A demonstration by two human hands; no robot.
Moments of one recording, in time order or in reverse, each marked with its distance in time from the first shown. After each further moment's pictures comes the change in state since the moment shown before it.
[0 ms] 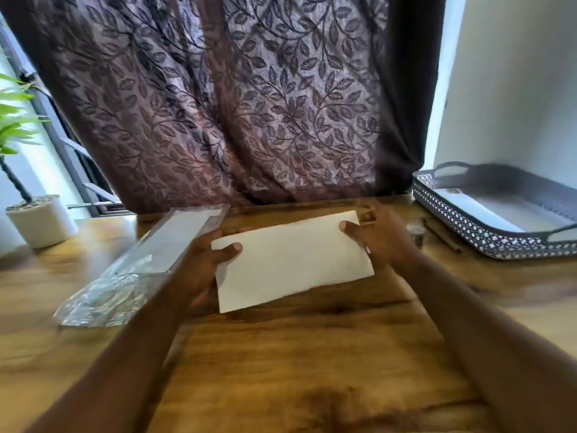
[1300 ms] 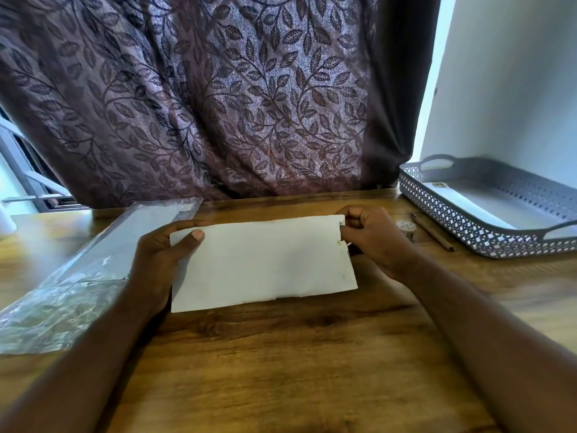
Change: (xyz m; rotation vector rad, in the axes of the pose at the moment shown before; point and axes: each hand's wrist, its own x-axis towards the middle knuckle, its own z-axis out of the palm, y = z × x) left_hand 0.031 -0.023 -0.010 -0.082 0.045 0.318; right_hand 0.001 0.009 0.002 0.309 -0.215 -0.116
